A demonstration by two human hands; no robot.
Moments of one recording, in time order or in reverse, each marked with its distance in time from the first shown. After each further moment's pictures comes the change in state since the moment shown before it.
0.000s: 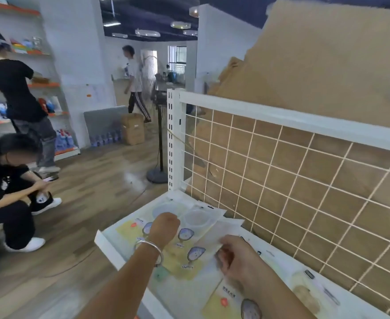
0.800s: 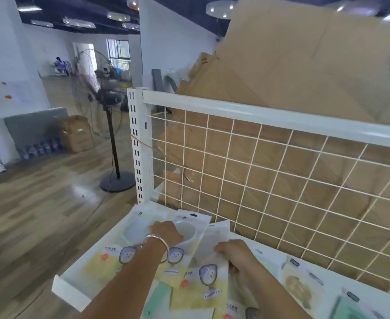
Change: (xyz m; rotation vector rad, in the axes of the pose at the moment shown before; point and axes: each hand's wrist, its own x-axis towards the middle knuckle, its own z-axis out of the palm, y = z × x) left_hand 0.074 0.013 0.041 0.760 -0.239 0.241; right_hand 0.007 -0.015 -0.006 -0.479 0.295 -0.289
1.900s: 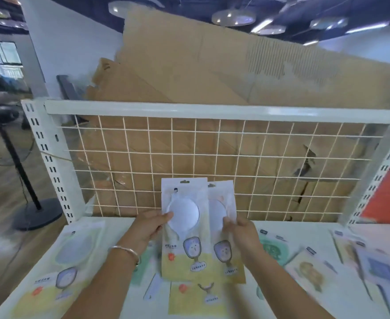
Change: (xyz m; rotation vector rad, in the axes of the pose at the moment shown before) left_hand -0.069 0.085 -0.002 -1.162 -0.348 0.282; right_hand -0.102 0.042 -0.101 0.333 0.497 -0.207
